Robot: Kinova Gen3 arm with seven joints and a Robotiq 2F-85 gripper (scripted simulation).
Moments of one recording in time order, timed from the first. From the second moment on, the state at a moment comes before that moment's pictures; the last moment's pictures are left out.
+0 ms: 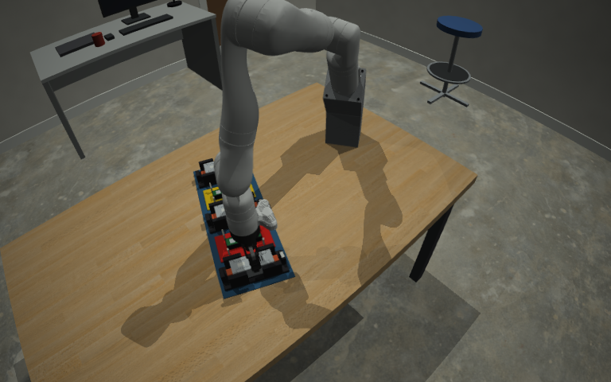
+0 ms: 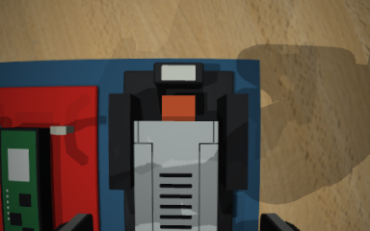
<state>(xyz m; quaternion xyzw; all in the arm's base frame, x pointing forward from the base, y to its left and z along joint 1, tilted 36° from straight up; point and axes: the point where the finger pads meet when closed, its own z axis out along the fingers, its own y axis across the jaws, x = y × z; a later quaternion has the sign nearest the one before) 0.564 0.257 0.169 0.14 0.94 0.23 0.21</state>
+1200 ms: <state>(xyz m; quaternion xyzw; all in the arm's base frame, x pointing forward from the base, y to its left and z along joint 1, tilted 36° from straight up) 0.568 0.261 0.164 0.14 0.94 0.23 0.21</state>
